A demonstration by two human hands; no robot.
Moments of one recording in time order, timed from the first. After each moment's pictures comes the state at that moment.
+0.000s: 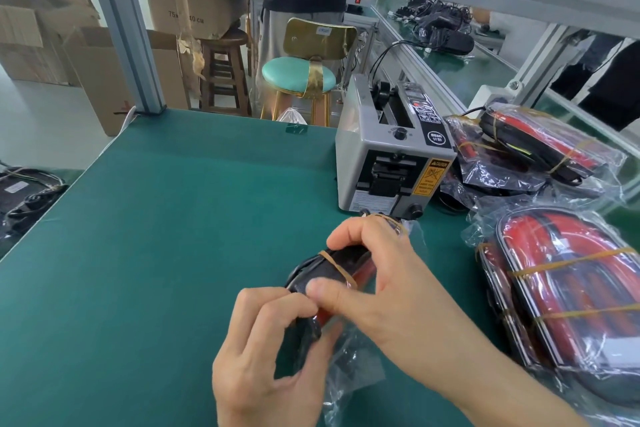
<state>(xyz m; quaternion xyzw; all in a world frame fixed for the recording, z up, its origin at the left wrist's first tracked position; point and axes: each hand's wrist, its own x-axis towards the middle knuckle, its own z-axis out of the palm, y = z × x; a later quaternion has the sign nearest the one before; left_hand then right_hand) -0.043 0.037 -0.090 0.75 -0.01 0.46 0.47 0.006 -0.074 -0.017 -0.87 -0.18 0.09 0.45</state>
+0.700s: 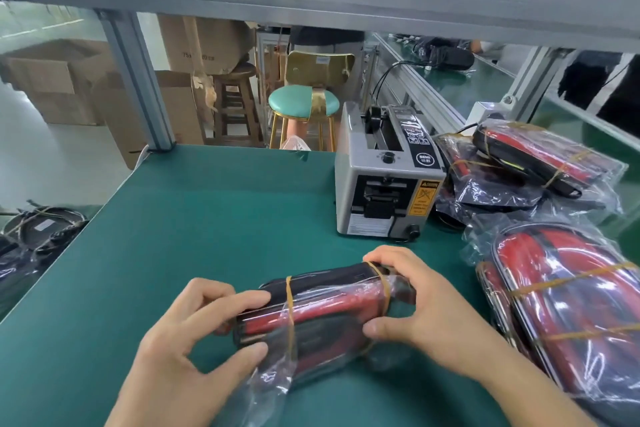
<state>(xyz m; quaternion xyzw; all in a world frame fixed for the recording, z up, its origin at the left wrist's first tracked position) -0.045 0.113 -0.059 0.86 -0.06 0.24 0.45 0.048 -0.134 -0.050 -0.86 -0.20 0.12 0.45</state>
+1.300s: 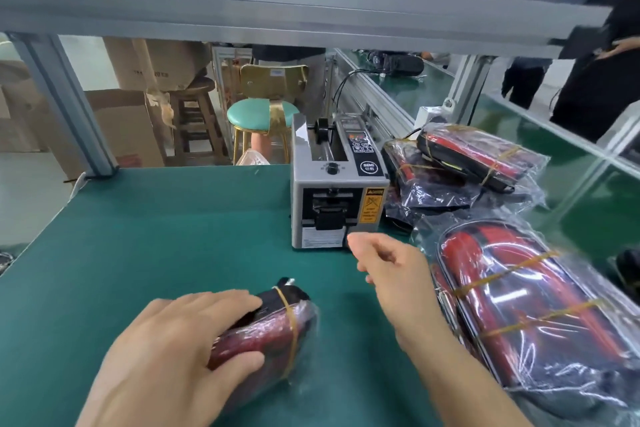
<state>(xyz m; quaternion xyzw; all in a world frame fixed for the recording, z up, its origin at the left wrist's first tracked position) -0.009 0.079 -0.025 0.95 -0.14 0.21 0.18 0.077 -0.134 -0.057 -0.78 0.03 -0.06 0.63</state>
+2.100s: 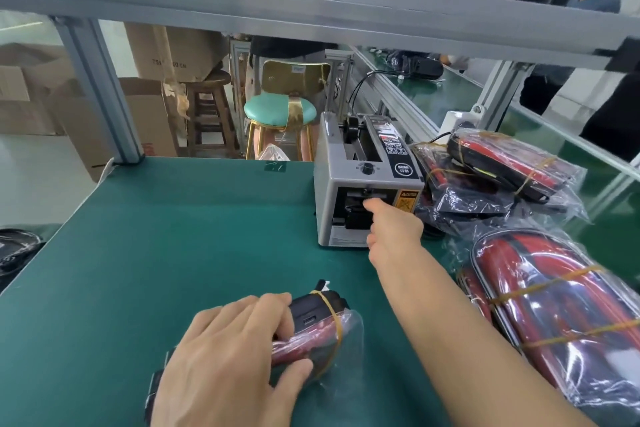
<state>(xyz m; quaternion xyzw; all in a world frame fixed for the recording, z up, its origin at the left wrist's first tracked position) -0.019 0.069 -0.035 0.93 -0.14 0.27 0.19 0.158 -0.081 -0.046 -0.56 0.34 -0.04 0.75</state>
